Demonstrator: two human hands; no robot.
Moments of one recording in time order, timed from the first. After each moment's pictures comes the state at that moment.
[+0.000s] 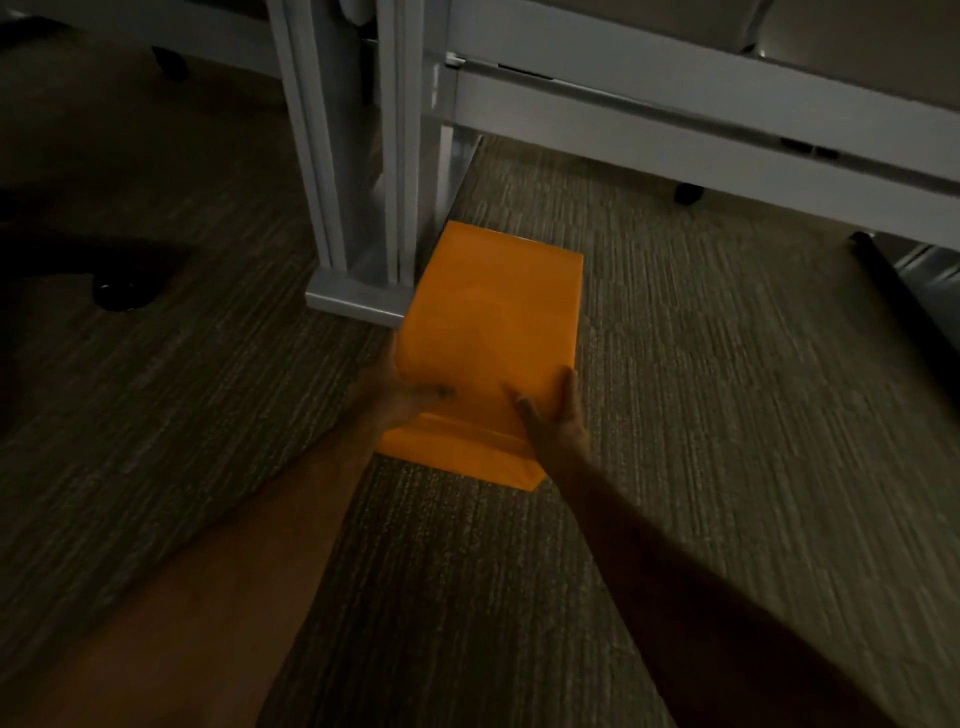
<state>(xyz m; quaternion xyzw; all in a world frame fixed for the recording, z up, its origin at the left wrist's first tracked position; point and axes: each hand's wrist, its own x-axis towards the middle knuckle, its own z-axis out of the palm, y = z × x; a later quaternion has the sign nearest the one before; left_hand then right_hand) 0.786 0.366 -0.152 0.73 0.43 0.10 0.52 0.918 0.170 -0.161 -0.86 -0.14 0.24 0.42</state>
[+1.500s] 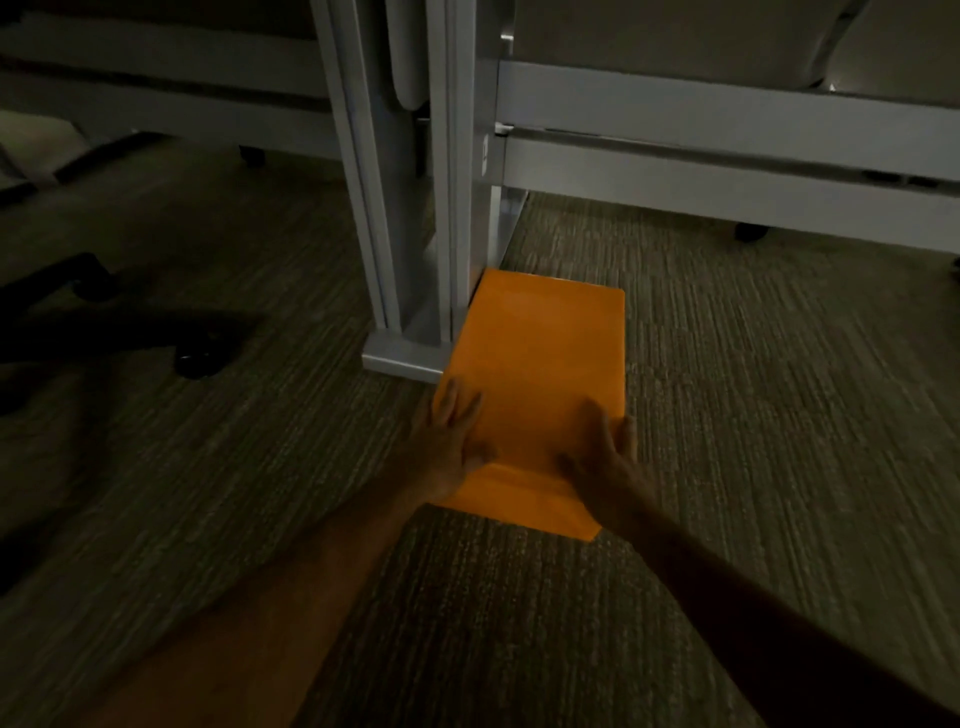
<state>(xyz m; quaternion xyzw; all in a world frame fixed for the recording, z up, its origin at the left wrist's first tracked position) 0.785 0.392 -0.152 0.94 0.28 -0.05 0.21 0.944 0.200 -0.152 -0.87 -0.30 0.26 0.28</state>
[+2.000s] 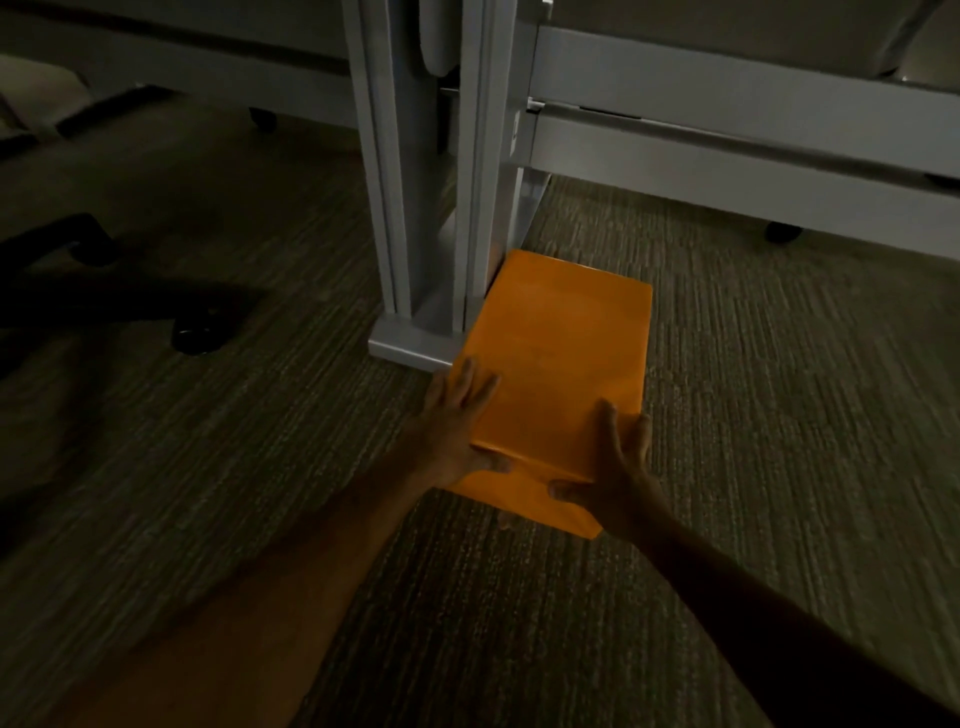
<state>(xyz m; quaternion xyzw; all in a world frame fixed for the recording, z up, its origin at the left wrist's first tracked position) 0.799 0.419 -0.163 0.94 0.27 -0.07 0.20 0.958 0.217 -0.169 -0.87 -0.39 0.23 0.19</state>
